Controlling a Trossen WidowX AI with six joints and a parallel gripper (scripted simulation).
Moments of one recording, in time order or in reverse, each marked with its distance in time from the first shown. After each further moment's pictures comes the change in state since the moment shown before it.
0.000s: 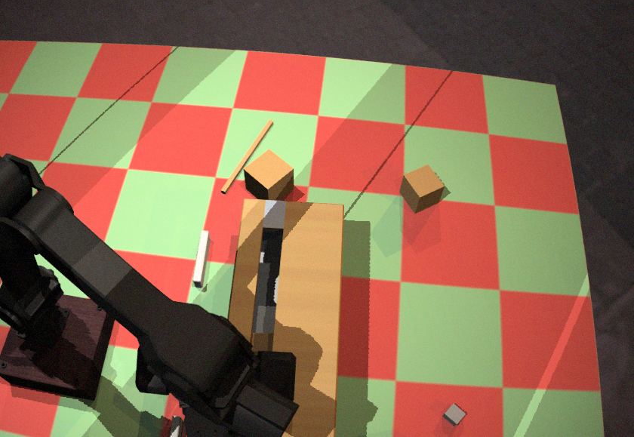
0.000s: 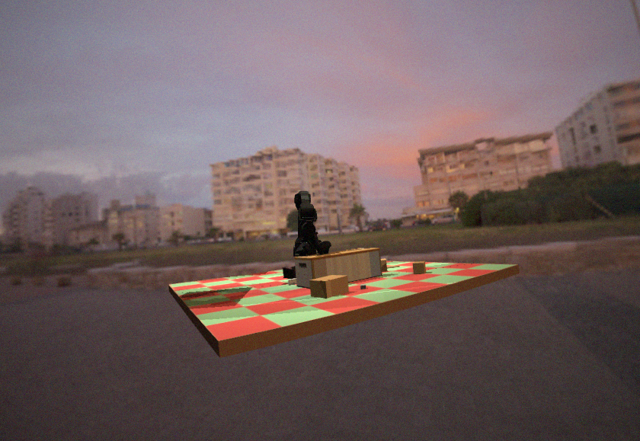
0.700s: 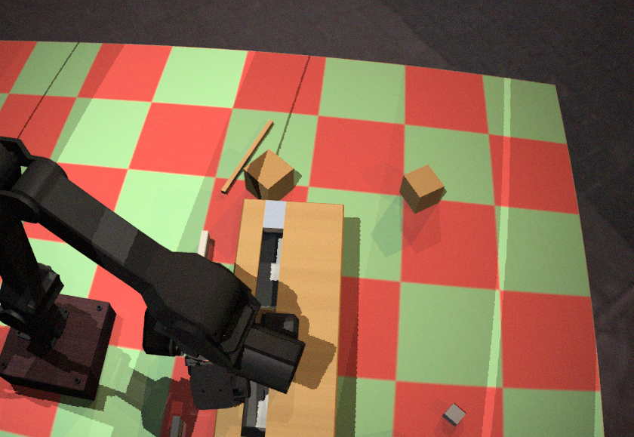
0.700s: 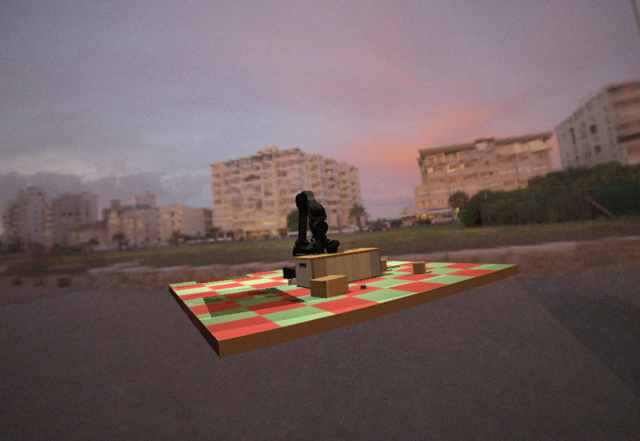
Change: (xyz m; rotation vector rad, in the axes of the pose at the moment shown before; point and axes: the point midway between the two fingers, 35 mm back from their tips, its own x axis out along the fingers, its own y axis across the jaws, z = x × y) arm 0.016 0.001 -0.046 -0.001 -0.001 0.001
